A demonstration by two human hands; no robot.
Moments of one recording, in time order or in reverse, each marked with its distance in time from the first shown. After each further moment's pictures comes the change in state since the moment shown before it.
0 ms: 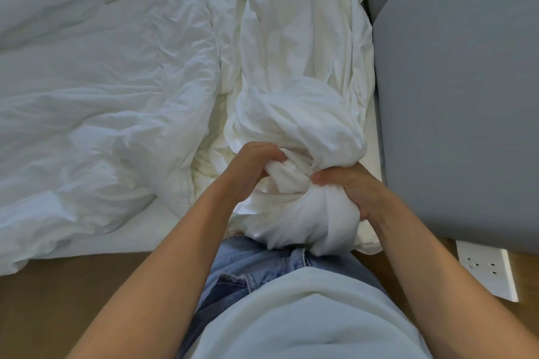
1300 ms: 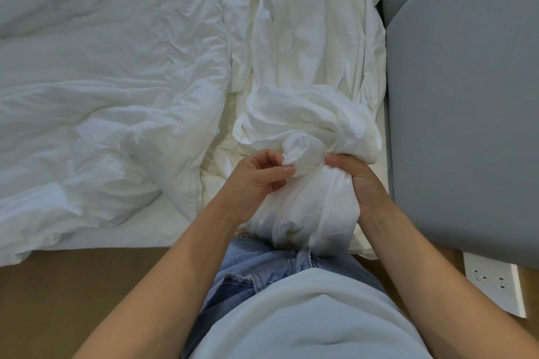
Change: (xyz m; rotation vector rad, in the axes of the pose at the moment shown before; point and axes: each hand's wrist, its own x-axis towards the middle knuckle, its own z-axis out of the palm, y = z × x) left_hand -0.024 -0.013 -0.011 -0.373 -0.068 0.092; right_hand 0.016 0.003 0.020 0.442 0.039 0.032
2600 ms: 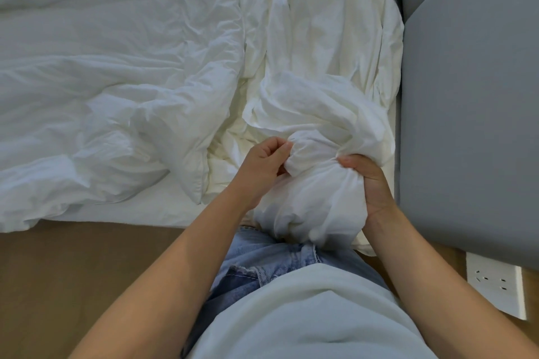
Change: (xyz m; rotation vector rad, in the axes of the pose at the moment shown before) left_hand 0.001 -0.022 -0.003 0.282 0.201 0.077; right_hand -0.013 0.016 -0.007 0.024 -0.046 0.017
